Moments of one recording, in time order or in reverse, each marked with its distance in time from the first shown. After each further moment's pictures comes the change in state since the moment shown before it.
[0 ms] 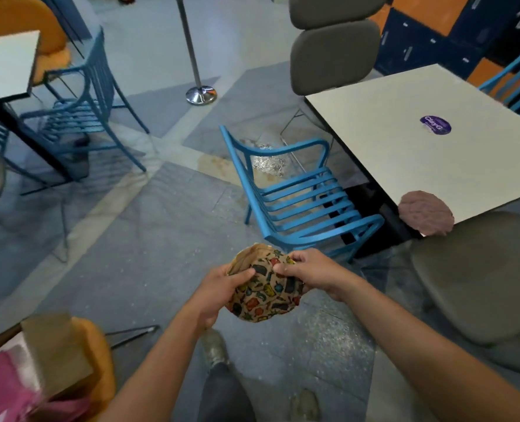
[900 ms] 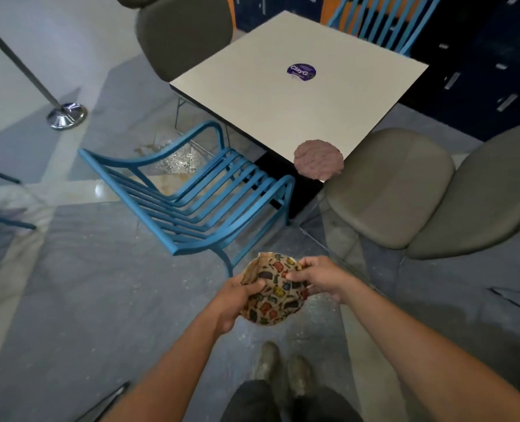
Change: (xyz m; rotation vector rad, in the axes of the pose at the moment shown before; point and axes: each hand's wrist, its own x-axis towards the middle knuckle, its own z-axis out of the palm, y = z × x) left_hand 0.084 -0.046 0.164 0.287 -0.313 -0.249; right_hand -0.056 0.180 -0.086 0.484 0.380 0.280
